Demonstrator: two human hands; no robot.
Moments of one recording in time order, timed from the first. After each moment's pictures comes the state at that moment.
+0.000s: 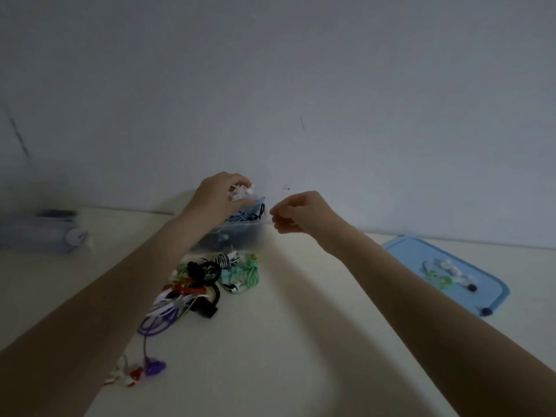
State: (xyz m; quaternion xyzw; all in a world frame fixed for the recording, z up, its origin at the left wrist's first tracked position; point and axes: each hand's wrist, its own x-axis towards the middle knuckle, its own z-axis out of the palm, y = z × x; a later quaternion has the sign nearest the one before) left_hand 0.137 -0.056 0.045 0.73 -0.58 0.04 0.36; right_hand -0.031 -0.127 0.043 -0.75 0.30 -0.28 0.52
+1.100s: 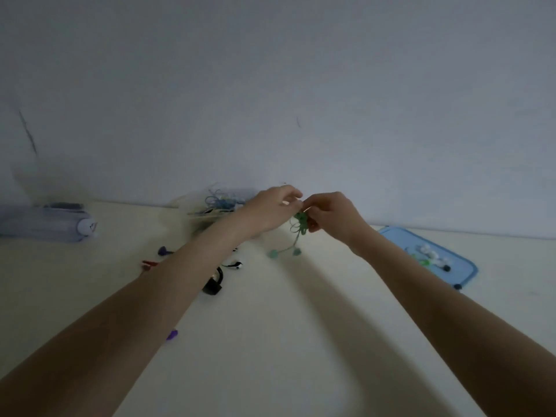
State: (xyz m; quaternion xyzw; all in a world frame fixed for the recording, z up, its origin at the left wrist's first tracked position) left_hand 0.055 -0.050 0.050 0.69 -0.62 -0.14 0.33; right_hand -0.076 -0.114 0.036 -0.81 0.34 -0.32 0.36
